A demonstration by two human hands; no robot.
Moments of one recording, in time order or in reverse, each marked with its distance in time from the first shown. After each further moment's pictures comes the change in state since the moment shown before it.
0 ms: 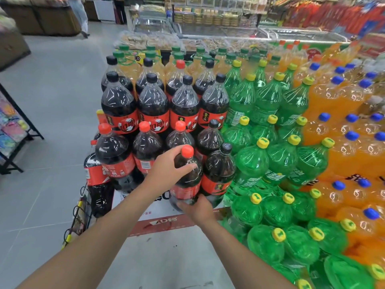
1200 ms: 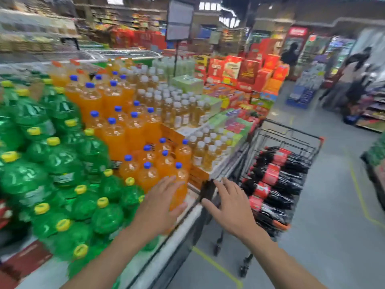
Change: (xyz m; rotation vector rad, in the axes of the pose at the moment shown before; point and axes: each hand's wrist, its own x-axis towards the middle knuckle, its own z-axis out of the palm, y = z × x) left_hand -0.208 0.296 0.387 0.260 -0.554 0.707; right_hand -0.370 0.313 -0.433 -0.585 0.693 0.198
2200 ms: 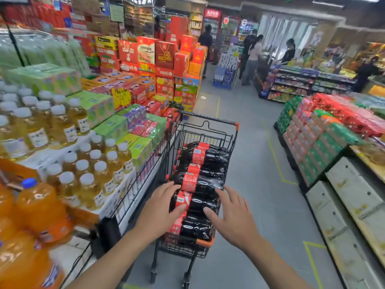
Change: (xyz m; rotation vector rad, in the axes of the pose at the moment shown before) left_hand 0.303 0.223 0.277 -0.170 -0.260 0.189; right_hand 0.067 0.382 -0.063 -0.009 0.078 0.423
